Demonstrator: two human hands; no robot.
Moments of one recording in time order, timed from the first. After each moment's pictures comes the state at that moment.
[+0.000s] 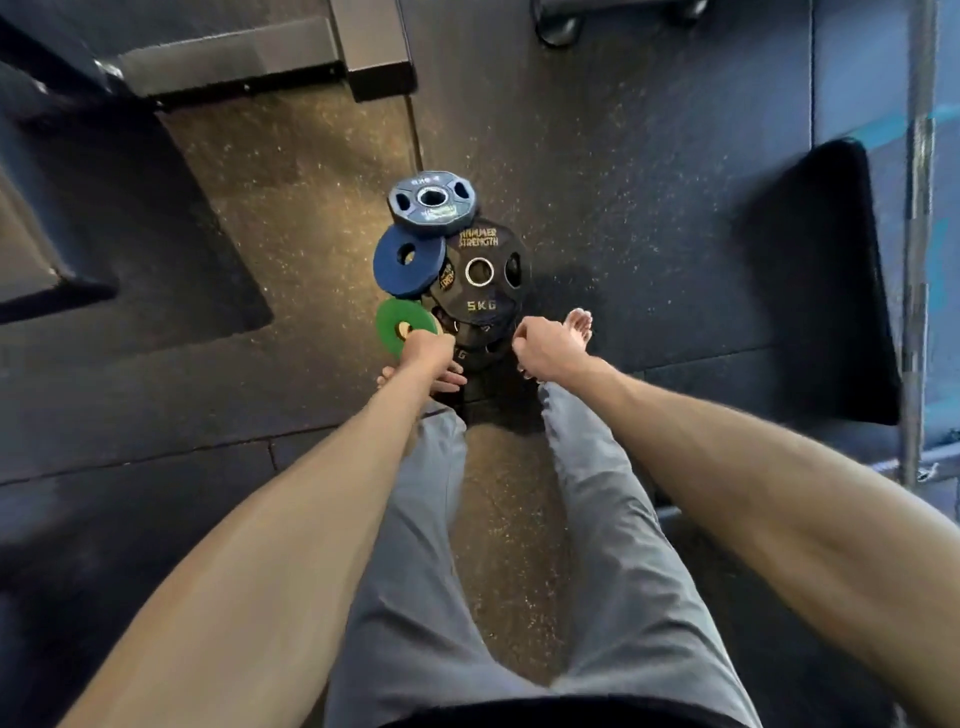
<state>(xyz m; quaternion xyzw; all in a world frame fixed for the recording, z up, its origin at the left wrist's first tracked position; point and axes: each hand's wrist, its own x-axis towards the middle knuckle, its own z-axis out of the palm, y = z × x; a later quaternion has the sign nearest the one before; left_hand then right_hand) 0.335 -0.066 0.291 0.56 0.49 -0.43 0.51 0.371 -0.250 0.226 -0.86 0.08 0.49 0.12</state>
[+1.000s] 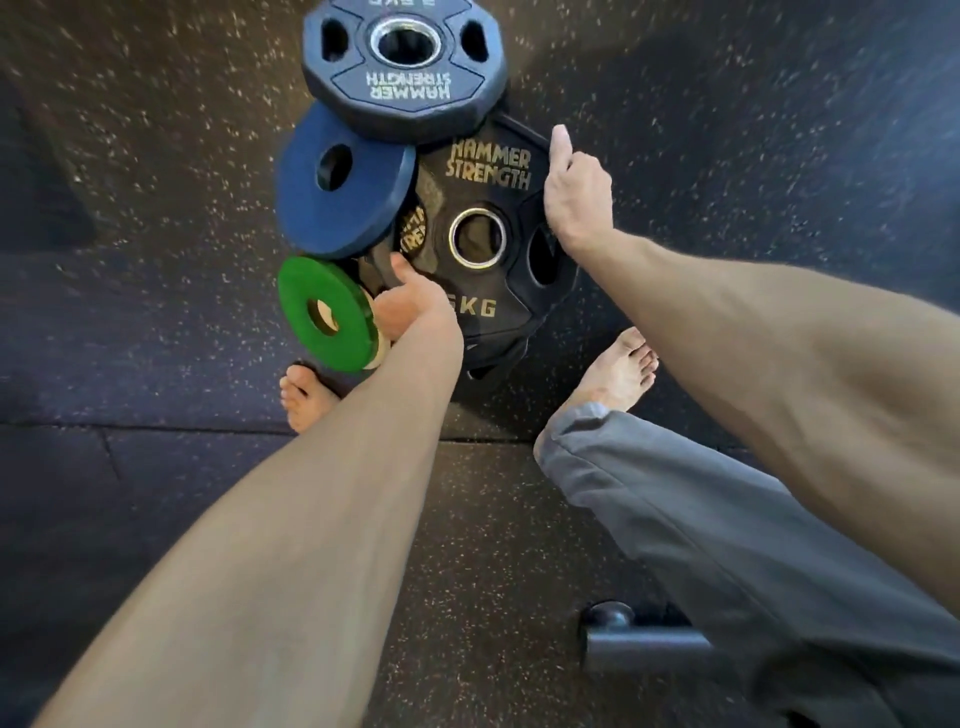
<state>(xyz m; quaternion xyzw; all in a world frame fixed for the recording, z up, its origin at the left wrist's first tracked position) 0.416 -0.137 -0.077 0.44 0.81 -0.10 0.37 0.548 -0.233 -0.098 -0.87 0.15 0.37 0.28</state>
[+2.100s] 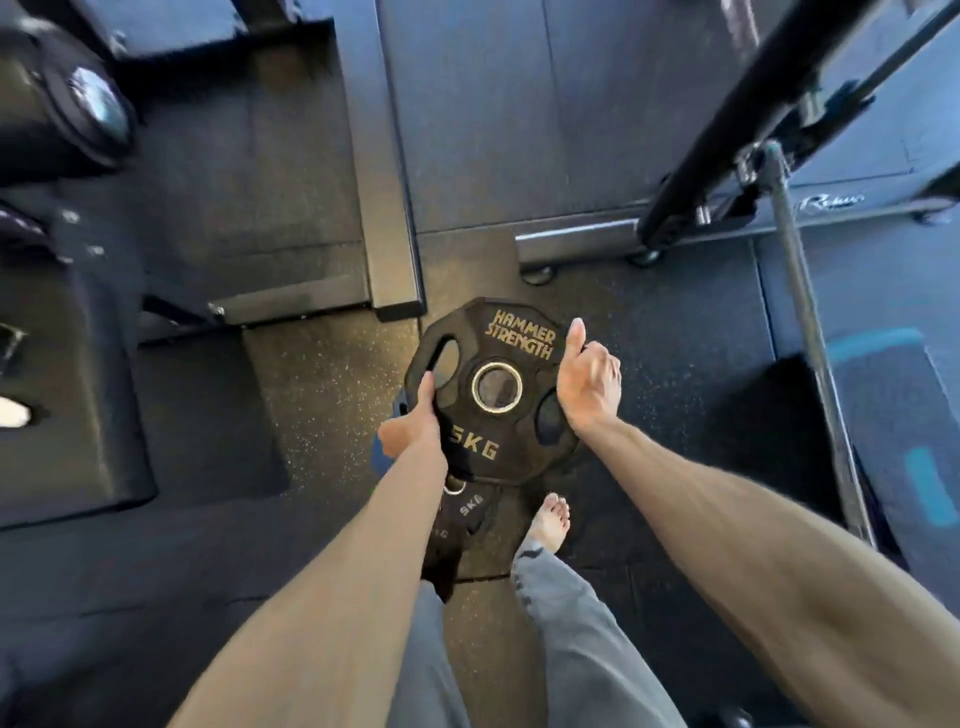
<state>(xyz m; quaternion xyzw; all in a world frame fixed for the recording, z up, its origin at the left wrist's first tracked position) 0.567 -0.154 0.465 0.47 0.72 -0.05 0.52 0.653 -0.305 0.443 -0.90 0.20 0.17 0.35</state>
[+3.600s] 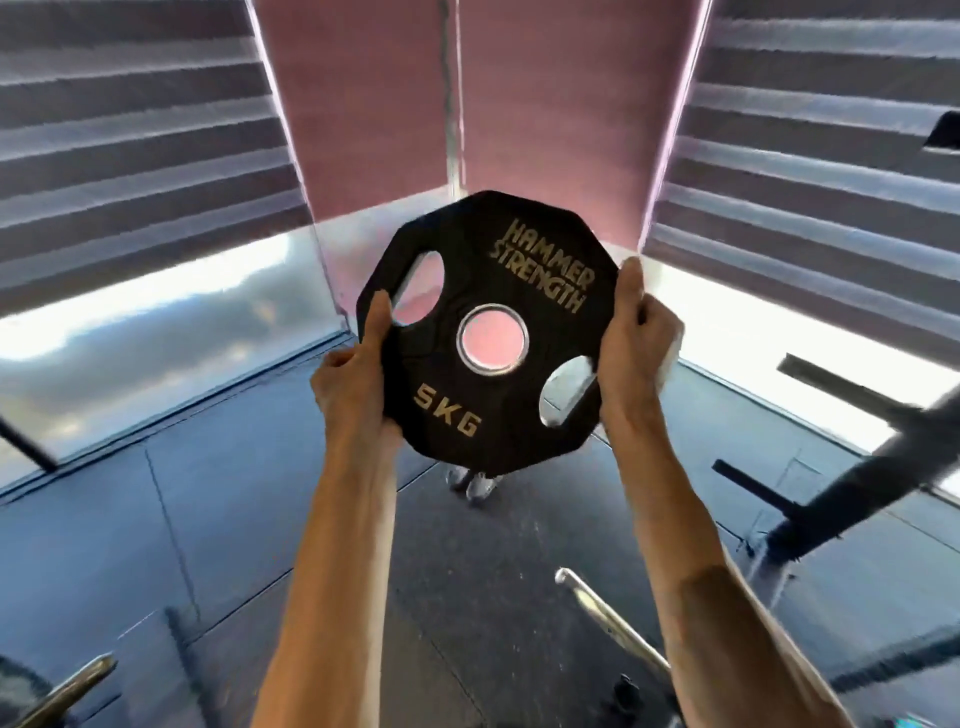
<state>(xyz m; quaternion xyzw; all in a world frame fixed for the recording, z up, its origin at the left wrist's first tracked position) 1.571 -0.133 0.926 0.60 0.16 0.02 0.78 1.537 -0.325 0.911 -0.65 0.26 -0.46 0.55</state>
